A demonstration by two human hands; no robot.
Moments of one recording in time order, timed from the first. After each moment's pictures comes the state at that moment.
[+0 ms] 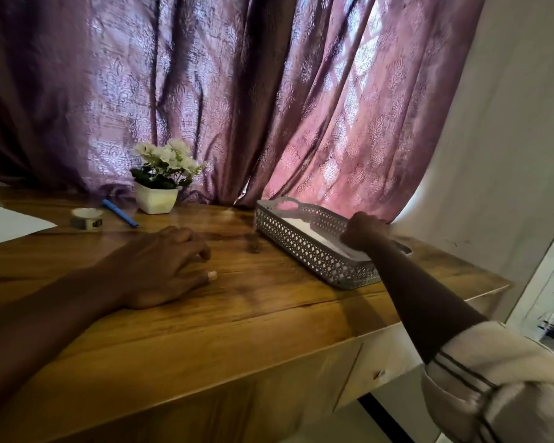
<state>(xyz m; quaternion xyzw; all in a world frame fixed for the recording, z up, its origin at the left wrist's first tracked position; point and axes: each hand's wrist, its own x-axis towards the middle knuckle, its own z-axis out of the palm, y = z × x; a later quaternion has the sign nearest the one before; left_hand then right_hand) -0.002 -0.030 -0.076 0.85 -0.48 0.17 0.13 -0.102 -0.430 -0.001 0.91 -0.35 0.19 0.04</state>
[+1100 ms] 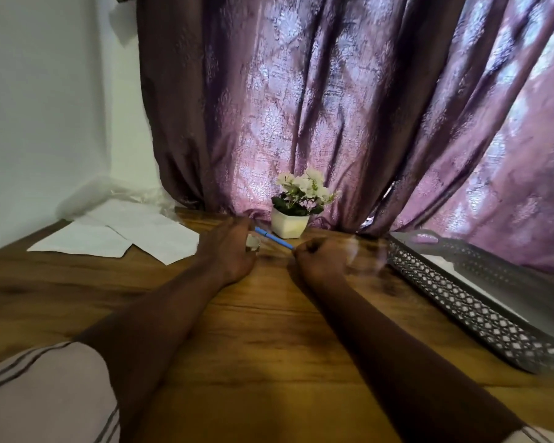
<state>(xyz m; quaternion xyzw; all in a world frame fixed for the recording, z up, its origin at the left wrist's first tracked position) 0.072 0.044 -0.069 0.93 -0.16 0.23 0.24 0.042 -0.138 -0.070 0.87 -0.13 0.30 -0.36</state>
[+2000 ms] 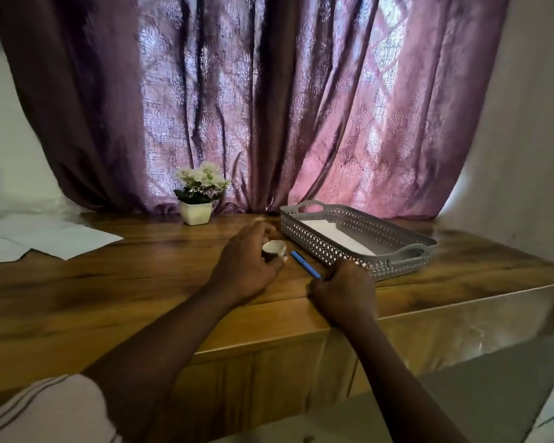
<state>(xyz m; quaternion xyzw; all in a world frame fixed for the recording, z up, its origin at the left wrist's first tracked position) -0.099 -0.129 -0.060 0.82 -0.34 0.24 0.40 -0.191 -0.297 -0.080 0.88 -0.27 0.34 -0.18</state>
